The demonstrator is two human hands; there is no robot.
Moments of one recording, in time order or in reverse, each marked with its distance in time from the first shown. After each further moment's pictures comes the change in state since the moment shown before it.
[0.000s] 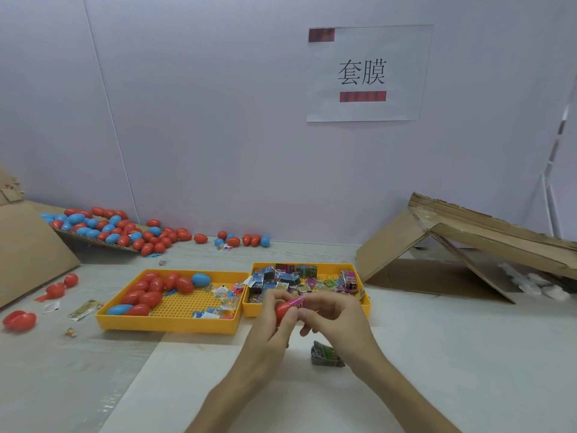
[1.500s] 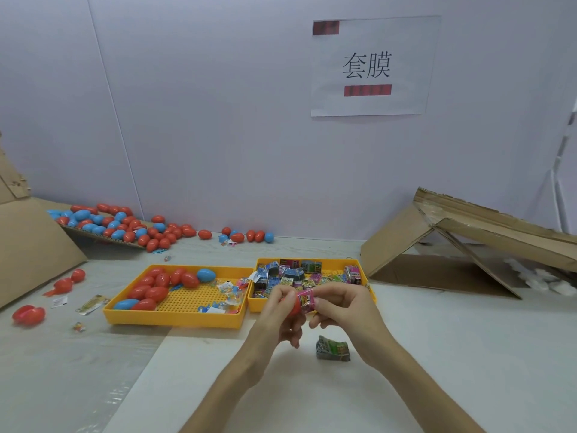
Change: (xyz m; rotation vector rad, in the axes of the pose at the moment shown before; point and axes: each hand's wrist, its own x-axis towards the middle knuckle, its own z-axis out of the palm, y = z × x) left_hand 0.005 0.015 -0.005 -0.353 -0.124 -0.276; right_hand 0.001 -0.007 -0.009 0.136 -0.004 0.116
